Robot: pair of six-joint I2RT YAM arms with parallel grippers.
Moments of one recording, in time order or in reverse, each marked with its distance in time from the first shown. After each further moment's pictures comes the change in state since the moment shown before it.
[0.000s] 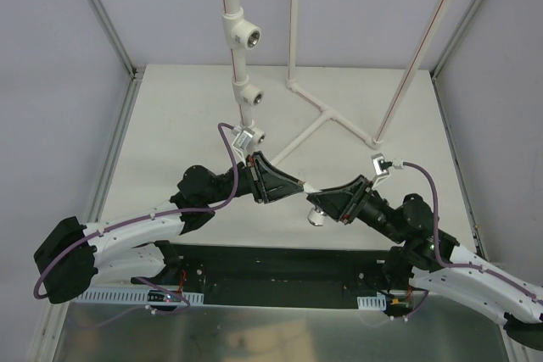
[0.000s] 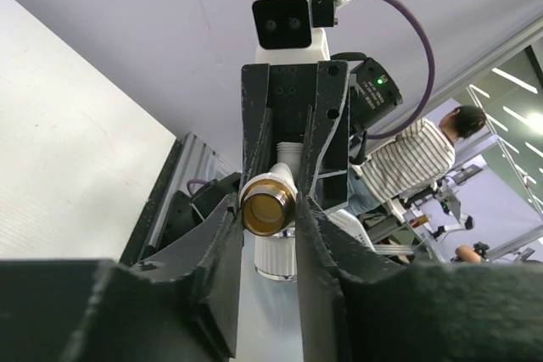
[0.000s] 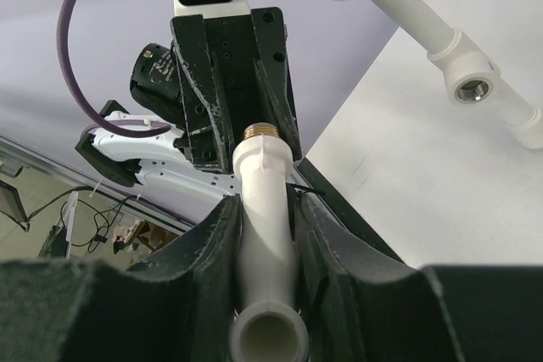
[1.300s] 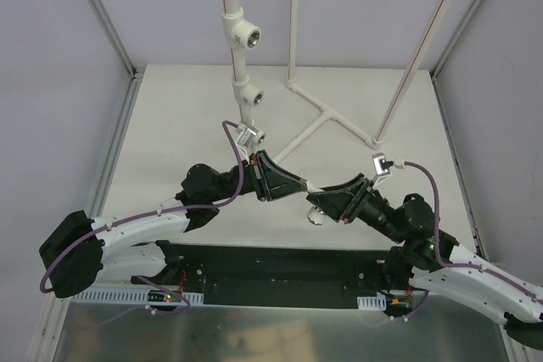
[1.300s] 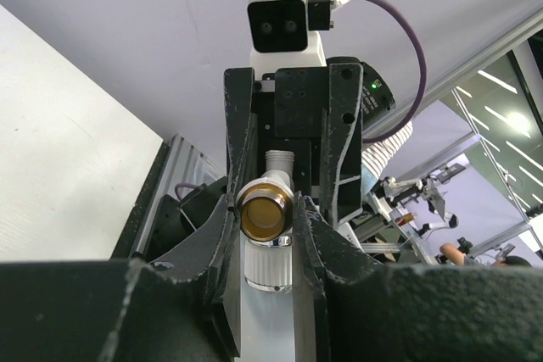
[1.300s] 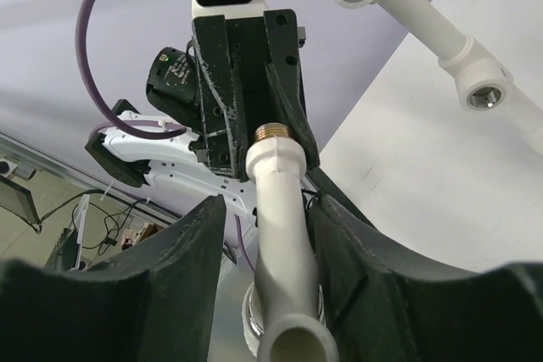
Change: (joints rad) left arm 0.000 0.060 0.017 0.081 0.019 -0.043; right arm -0.001 0.004 0.000 0.021 -0.002 0.011
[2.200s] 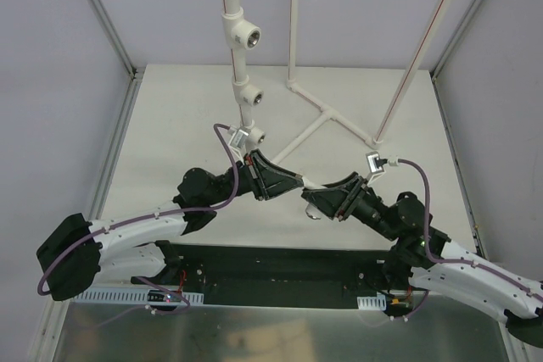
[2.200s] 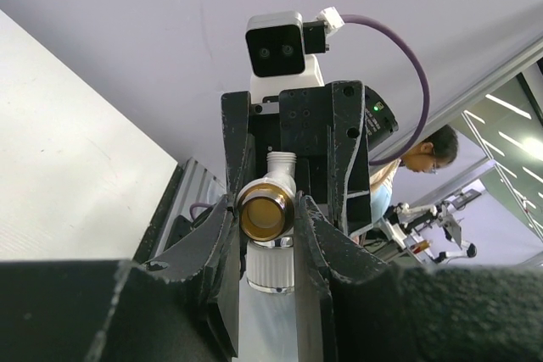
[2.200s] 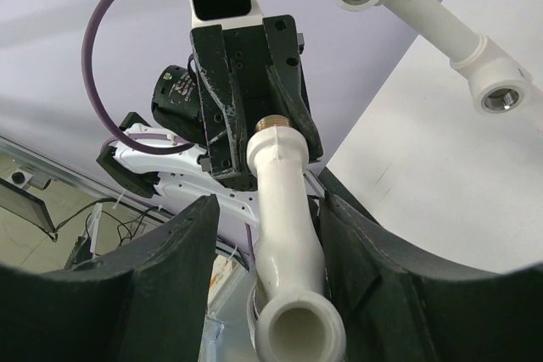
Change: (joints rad) left arm 0.000 -0.034 -0.042 0.029 -0.085 0.028; right arm 0.000 0.066 -0.024 0.119 -0.003 0.050
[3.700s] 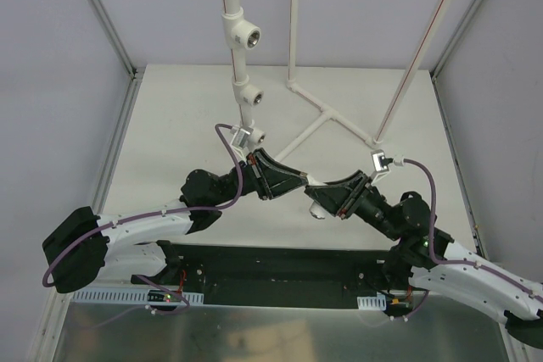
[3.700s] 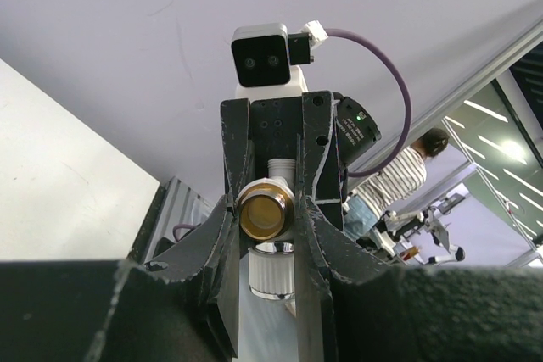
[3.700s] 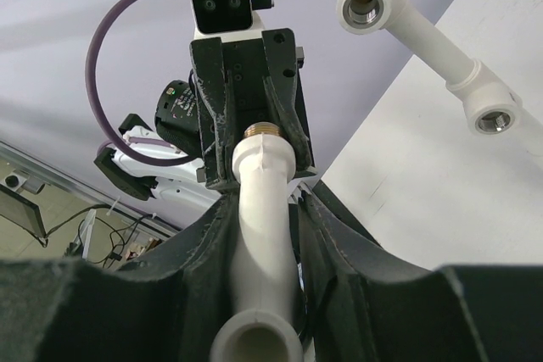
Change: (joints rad) left arm -0.039 0.068 0.018 0.111 -0.012 -0.011; right arm -0.004 -0.012 0.017 -0.010 0.017 -0.039
